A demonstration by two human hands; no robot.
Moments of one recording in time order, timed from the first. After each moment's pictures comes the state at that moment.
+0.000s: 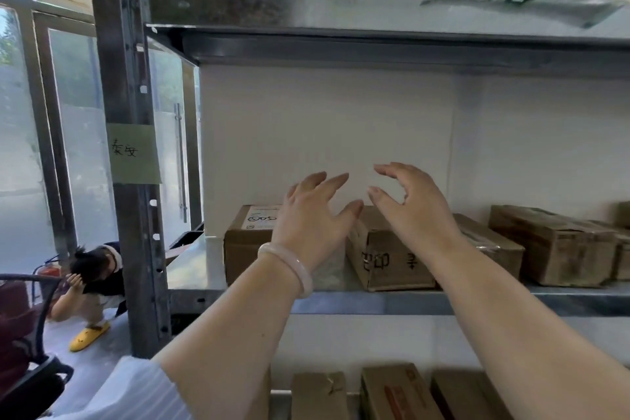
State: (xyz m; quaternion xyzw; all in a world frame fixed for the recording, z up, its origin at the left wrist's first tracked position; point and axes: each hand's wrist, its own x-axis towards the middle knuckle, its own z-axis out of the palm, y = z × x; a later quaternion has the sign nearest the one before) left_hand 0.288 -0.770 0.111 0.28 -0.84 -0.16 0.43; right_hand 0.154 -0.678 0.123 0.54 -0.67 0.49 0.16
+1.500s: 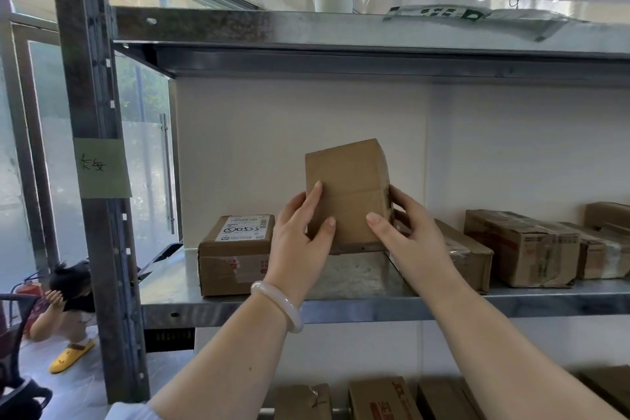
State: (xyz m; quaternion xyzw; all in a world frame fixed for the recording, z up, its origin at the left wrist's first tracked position) left_hand 0.261 -0.764 0.077 0.19 -0.77 -0.30 0.53; right_hand 0.130 -0.648 0.091 0.49 -0.57 0.65 0.00
